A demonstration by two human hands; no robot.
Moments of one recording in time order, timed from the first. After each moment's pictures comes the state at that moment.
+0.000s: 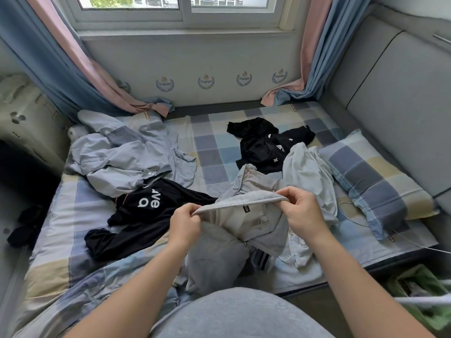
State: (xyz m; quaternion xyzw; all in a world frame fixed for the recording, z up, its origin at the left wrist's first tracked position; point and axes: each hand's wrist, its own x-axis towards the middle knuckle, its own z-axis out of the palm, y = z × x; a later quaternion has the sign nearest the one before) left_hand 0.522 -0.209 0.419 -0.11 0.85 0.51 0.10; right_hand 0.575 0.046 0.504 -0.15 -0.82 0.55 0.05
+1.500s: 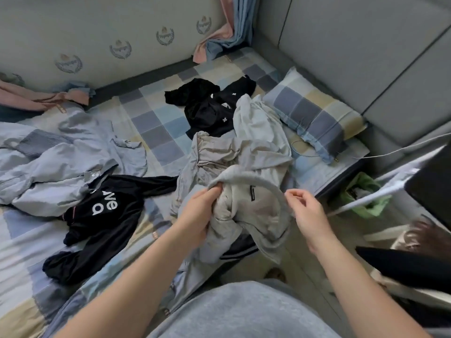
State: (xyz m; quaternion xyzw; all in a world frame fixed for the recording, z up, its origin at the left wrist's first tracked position) left_hand 0.562 -0.117 0.484 -0.06 0.59 0.67 0.44; right_hand 0.702 0.075 0.471 -0.46 -0.66 0.59 0.07
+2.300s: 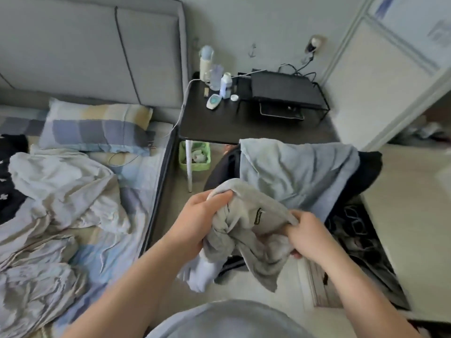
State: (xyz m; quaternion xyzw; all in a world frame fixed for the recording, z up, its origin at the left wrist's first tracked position) left_hand 0.930 0.083 0.547 0.33 0.48 0.42 0.69; right_hand 1.170 0.088 0.535 -0.73 -0.53 0.41 0.13
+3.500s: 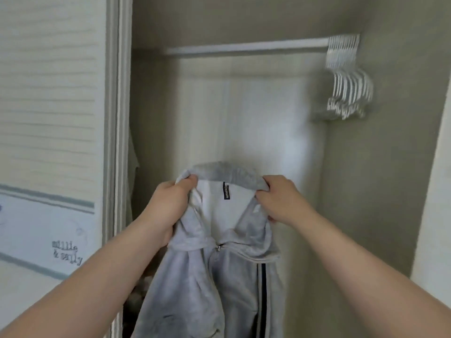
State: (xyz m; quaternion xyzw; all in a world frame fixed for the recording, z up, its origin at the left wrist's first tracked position) left_hand 1.523 0.394 0.877 0.65 0.07 0.28 0.71; right_hand 1.612 0.187 0.903 -0.86 -0.28 -0.18 0.39
